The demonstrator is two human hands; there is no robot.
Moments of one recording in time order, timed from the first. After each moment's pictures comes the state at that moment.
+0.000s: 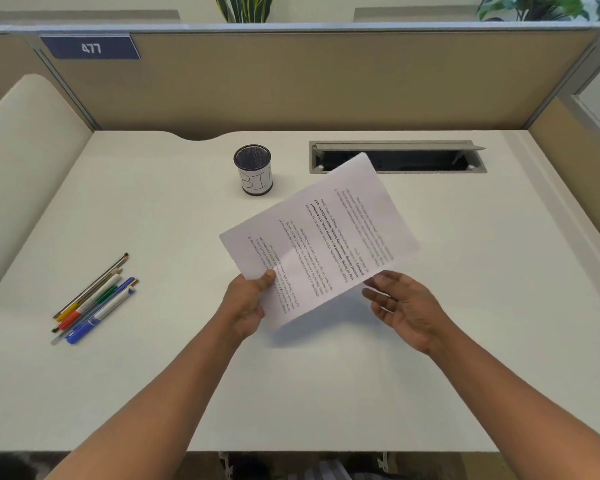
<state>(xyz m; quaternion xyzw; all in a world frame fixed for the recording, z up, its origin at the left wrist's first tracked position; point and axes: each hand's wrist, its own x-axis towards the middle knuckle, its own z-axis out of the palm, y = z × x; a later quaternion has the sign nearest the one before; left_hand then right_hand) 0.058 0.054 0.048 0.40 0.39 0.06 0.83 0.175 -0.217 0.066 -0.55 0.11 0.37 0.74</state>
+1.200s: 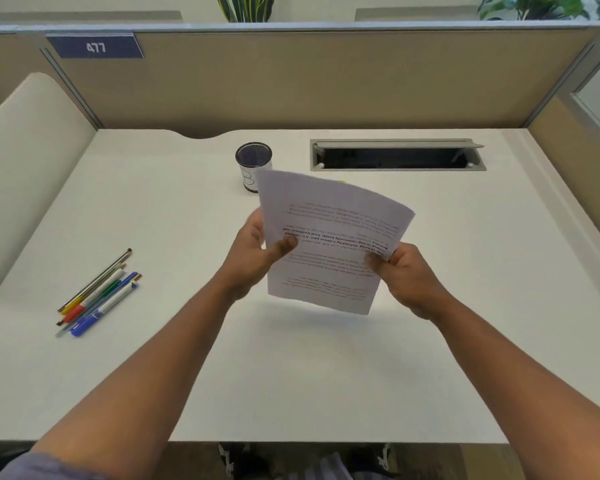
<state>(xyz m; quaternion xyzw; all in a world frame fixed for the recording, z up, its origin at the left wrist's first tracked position) 0.081 0.069 0.109 0.69 0.14 0.07 0.71 0.181 -0.191 0.117 -0.70 -0.20 0.28 0.63</state>
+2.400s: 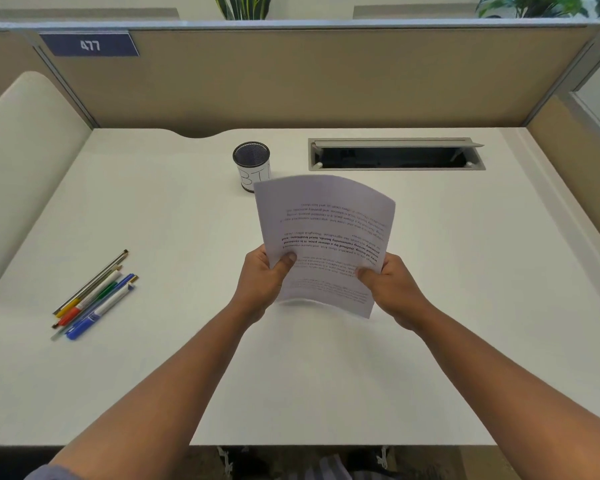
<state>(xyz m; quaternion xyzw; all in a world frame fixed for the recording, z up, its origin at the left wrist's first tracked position) 0.073 0.036 0.076 0.66 0.21 0.12 0.71 0.170 -0.181 0.100 -0.74 -0.16 0.29 0.59</state>
